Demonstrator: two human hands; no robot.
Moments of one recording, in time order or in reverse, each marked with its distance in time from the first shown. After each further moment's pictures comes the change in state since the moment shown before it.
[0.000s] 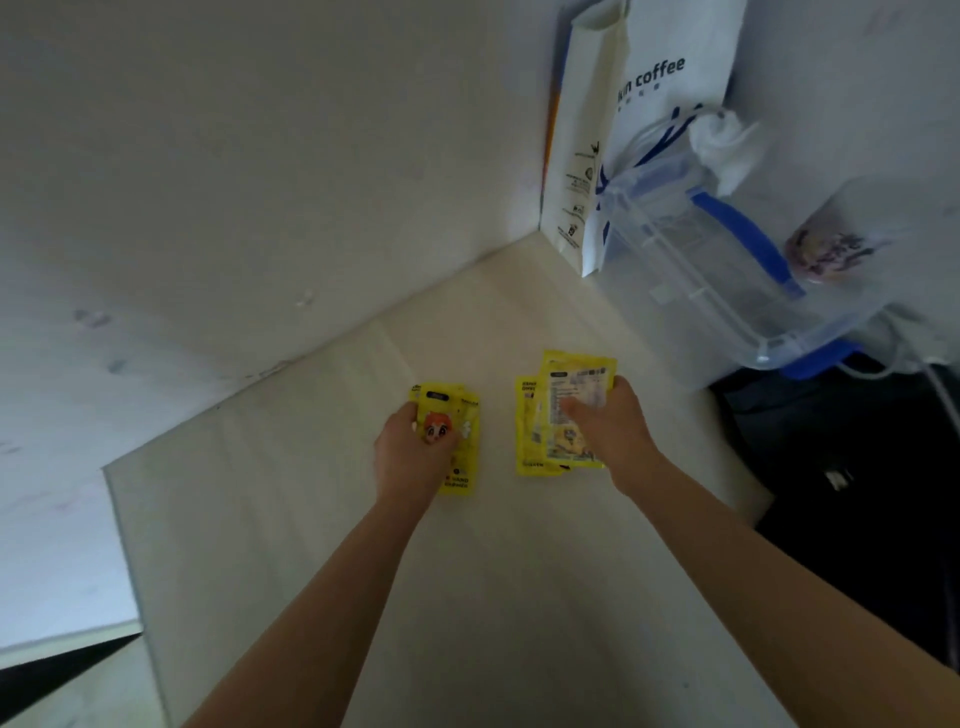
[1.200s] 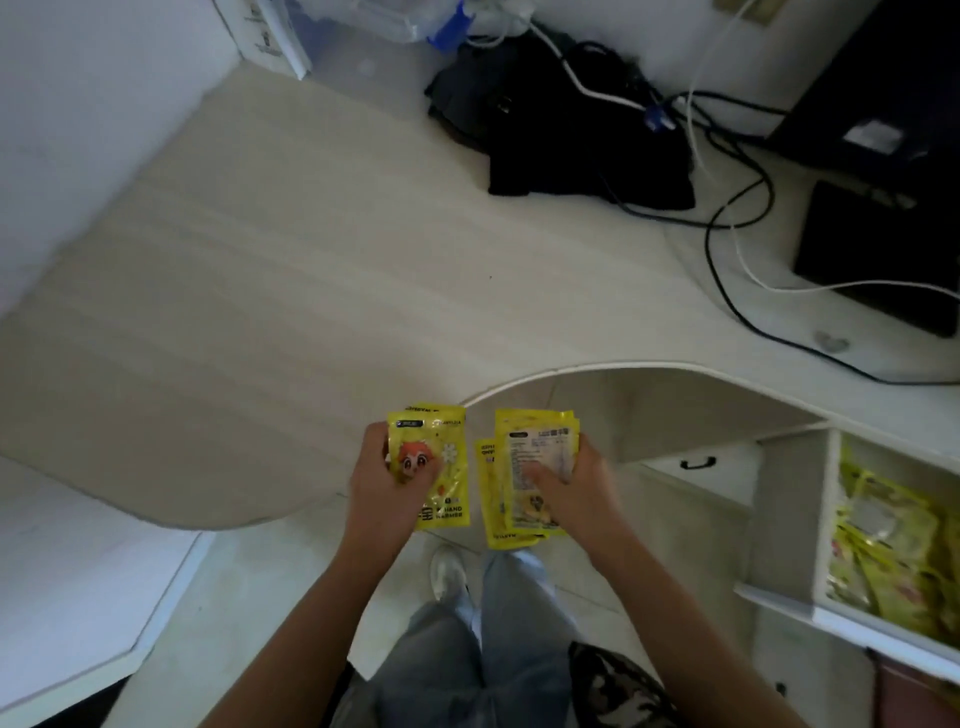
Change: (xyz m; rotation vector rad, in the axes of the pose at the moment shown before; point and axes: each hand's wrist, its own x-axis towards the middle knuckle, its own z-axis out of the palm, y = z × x) left_hand -0.326 -0.199 -0.064 -0.023 -0.606 0.350; right_hand -0.457 0.281 0.001 0.167 0.367 0.245
